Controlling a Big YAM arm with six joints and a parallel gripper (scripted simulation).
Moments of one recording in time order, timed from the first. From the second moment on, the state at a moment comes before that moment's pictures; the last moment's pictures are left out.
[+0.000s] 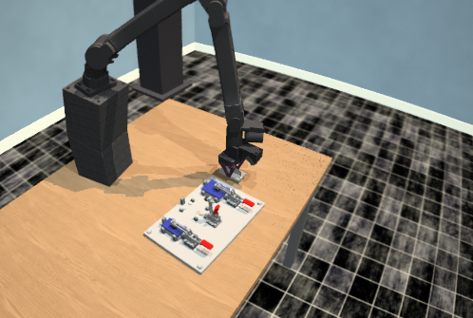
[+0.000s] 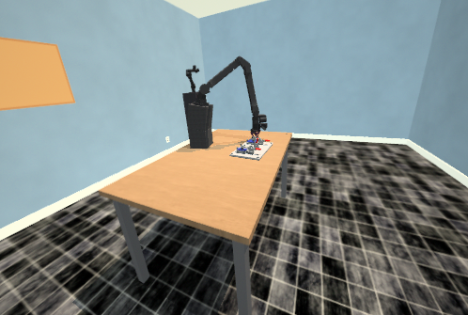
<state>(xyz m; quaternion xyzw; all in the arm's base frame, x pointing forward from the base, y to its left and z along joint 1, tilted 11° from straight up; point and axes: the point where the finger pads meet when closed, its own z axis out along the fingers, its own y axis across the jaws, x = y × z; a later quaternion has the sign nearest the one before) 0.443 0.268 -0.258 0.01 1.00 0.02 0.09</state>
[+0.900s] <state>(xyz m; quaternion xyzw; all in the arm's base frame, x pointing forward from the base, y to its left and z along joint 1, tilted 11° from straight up) 0.446 0.268 -0.264 0.01 1.00 0.02 0.09</state>
